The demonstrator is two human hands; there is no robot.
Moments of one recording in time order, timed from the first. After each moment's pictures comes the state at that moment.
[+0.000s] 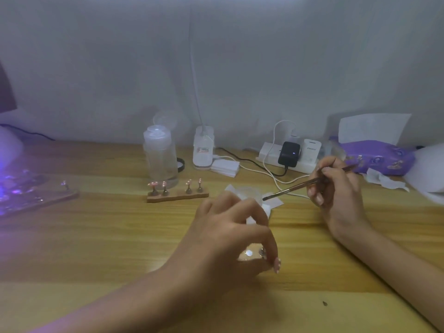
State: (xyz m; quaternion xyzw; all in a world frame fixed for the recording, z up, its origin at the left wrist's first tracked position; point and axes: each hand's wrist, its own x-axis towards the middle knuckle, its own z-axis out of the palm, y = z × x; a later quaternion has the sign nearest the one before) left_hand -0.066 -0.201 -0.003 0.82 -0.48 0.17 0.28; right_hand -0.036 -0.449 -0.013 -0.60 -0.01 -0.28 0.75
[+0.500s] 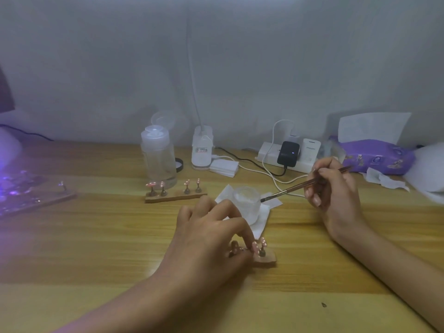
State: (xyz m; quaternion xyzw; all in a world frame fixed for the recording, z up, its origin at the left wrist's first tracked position) left_hand -0.065 -0.196 -0.011 0.90 -0.35 0.11 0.24; right_hand -0.036 -0.450 -0.016 -0.62 -0.02 -0.26 0.74
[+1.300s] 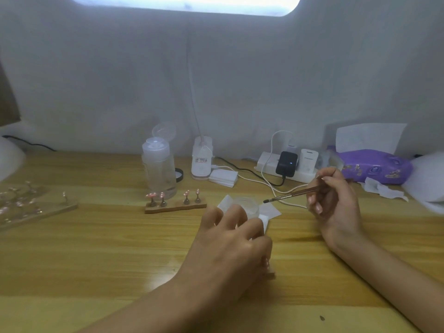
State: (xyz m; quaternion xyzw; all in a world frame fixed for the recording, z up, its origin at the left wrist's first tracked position) left_hand -0.068 -0.217 -0.003 0.86 -0.45 0.23 0.09; right_hand -0.041 -0.445 -0.010 -0.53 -0.01 -0.27 0.80
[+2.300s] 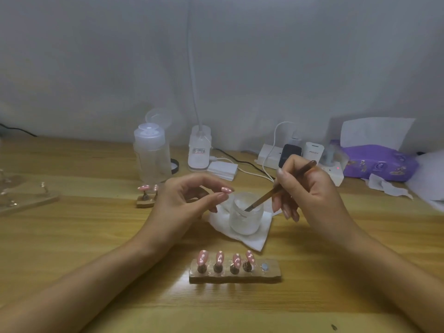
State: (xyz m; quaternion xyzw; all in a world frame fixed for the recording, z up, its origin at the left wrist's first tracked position) left_hand 0.013 -0.184 -0.021 0.70 -0.30 0.02 0.65; right_hand -0.036 -0.413 0.004 -0.79 -0.14 -0.18 0.57
